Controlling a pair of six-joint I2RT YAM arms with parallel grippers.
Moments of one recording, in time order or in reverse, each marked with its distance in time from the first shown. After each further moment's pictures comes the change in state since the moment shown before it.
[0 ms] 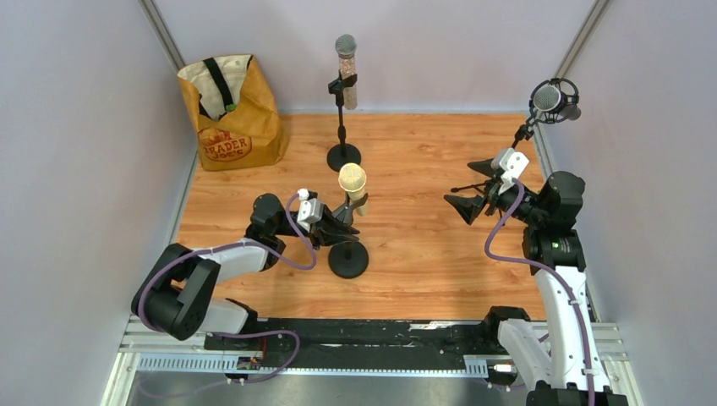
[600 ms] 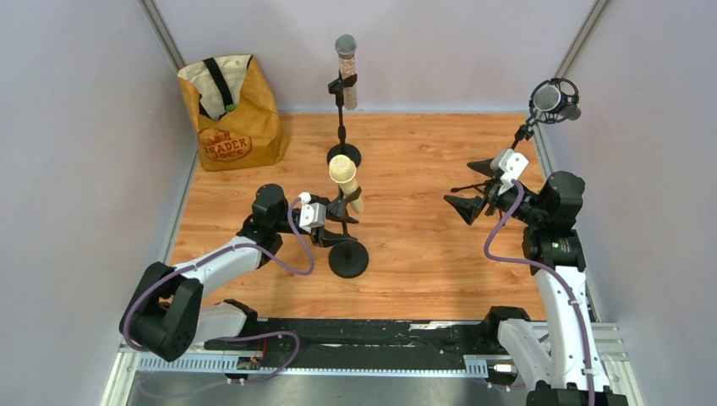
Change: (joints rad) left arm -0.003 -0.098 0.071 -0.378 -0.028 0.340; right arm 0.000 0.000 0.000 0.000 -0.006 -0.016
